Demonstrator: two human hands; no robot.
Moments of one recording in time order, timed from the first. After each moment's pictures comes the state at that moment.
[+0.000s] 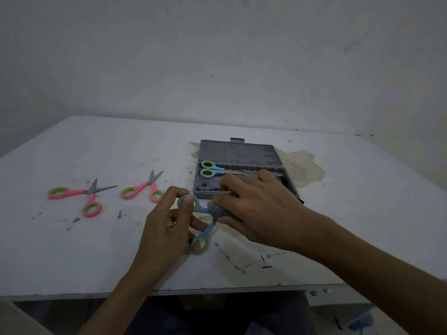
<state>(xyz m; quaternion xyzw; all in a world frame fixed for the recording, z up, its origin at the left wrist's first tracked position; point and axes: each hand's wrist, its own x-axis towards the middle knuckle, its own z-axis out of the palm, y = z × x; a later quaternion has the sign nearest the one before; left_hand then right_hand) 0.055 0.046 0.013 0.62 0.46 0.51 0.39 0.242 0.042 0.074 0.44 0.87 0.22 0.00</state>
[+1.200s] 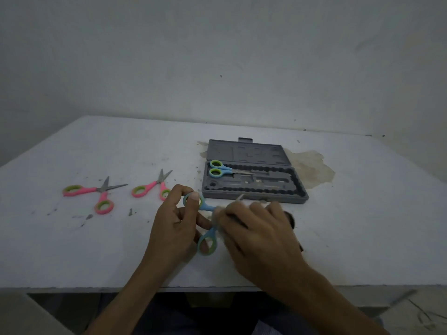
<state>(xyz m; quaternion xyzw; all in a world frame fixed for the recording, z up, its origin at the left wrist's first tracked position) 0.055 0.046 0.017 0.59 0.48 0.52 0.40 0.216 0.006 0.027 0.48 0.82 0.23 -0.22</state>
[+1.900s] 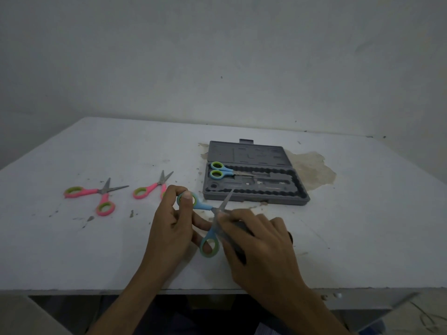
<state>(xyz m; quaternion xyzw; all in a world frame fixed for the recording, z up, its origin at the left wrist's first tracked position) 0.054 0.045 0.017 0.55 0.46 0.55 0.43 0.213 0.003 0.006 0.52 0.77 0.18 -0.31</state>
